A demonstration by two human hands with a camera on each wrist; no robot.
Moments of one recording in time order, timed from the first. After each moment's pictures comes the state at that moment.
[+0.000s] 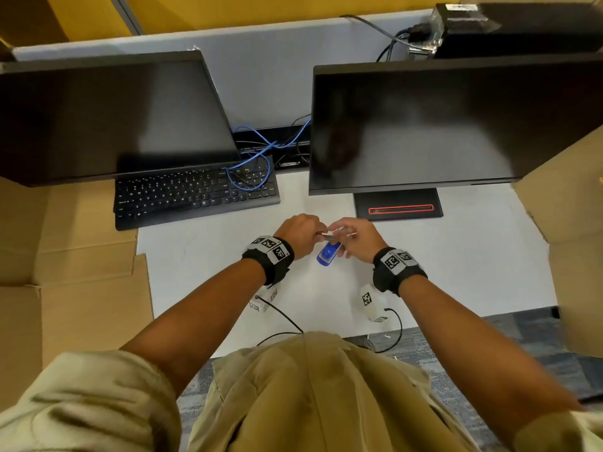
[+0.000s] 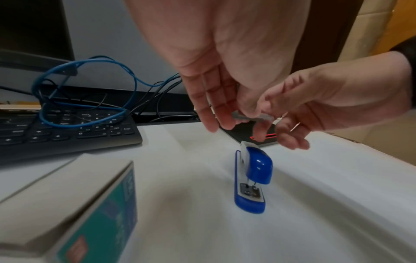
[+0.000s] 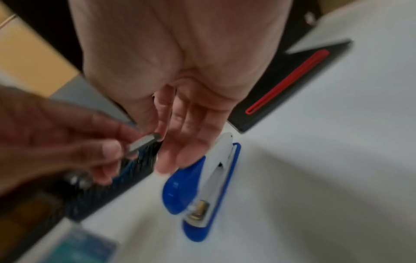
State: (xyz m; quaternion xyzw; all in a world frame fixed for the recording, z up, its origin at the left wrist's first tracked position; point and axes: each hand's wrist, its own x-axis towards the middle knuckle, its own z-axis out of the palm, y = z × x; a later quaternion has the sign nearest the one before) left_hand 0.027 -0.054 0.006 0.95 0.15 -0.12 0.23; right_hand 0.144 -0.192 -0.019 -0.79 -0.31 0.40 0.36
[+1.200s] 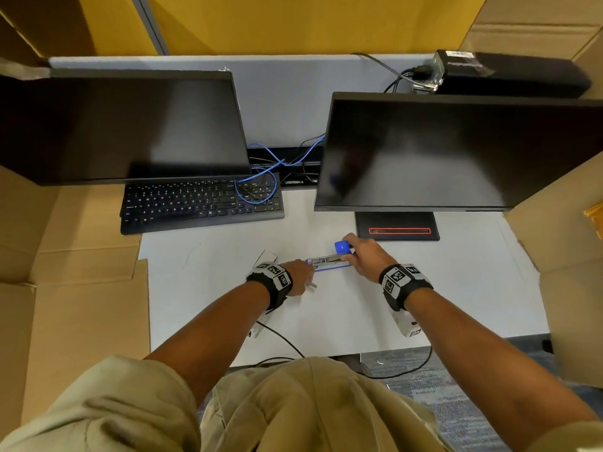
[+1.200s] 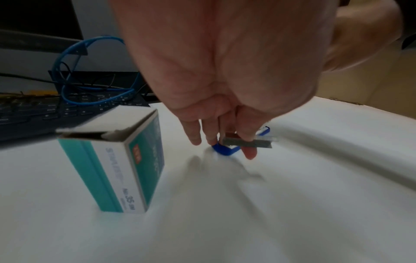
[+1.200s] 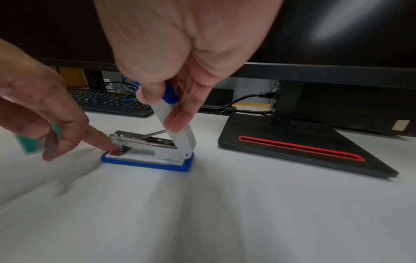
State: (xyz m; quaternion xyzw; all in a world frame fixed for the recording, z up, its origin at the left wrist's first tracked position) left_hand -0.009 -0.068 -0.029 0.91 0.15 -0.32 0.23; right_hand 0.155 -0.201 -0.024 -0.83 -0.47 0.28 0.13
